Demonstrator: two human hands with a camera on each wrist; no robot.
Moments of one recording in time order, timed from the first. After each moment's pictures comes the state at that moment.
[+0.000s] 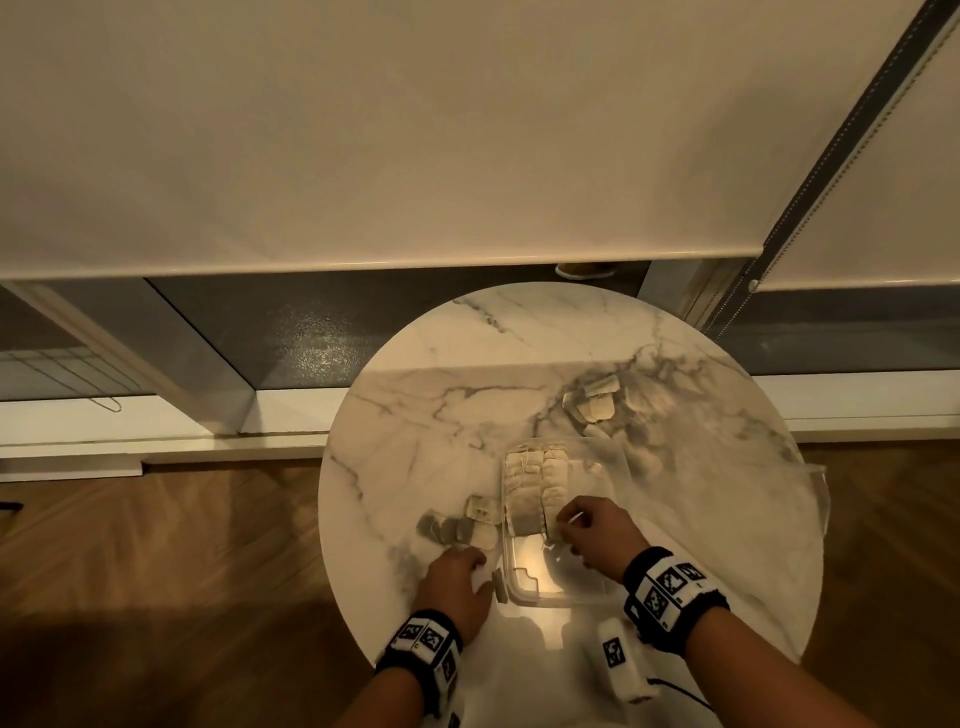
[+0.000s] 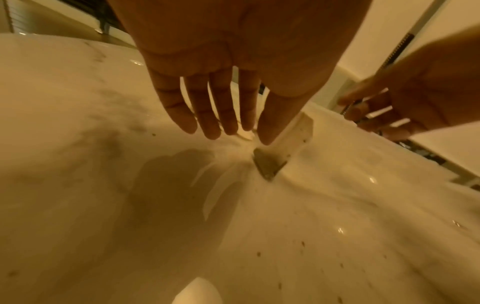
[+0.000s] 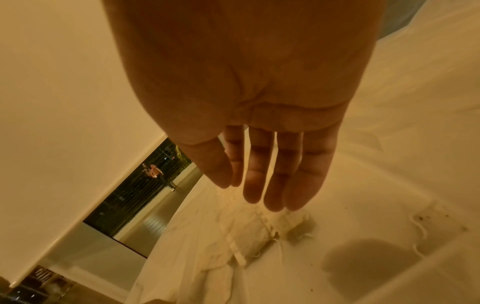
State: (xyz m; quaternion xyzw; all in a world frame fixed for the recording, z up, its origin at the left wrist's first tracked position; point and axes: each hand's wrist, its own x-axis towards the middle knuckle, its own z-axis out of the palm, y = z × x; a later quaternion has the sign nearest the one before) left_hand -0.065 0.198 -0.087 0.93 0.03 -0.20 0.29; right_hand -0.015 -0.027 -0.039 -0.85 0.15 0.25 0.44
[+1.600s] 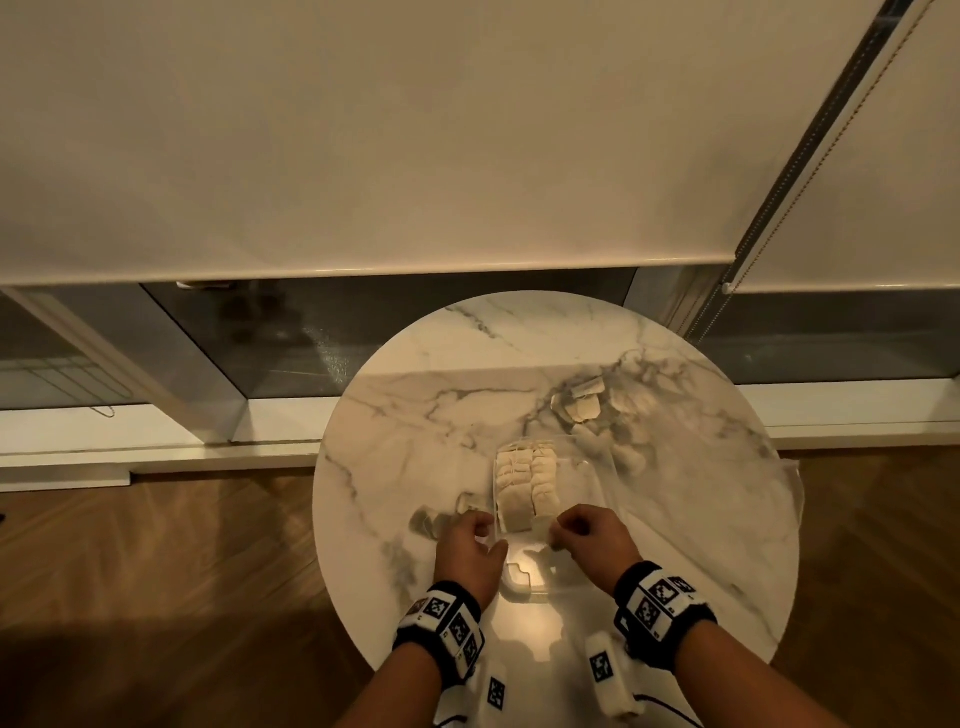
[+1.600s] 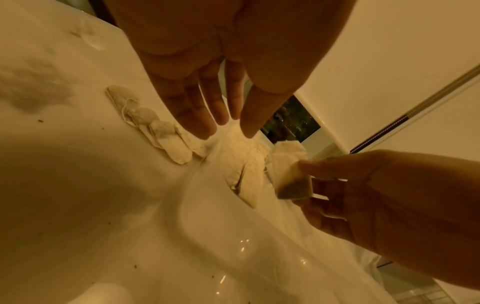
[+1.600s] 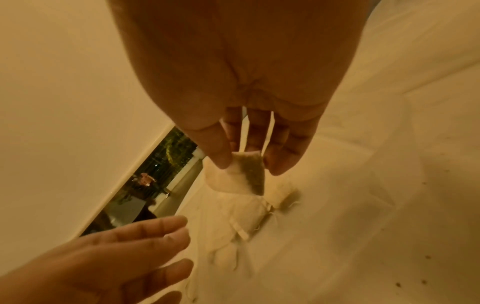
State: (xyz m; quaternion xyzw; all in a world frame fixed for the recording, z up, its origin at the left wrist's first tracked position) left_hand -0.054 0.159 -0.045 0.85 0.15 -0.13 0.48; right_hand -0.046 -0.030 -0.044 -0.83 0.17 0.18 0.50
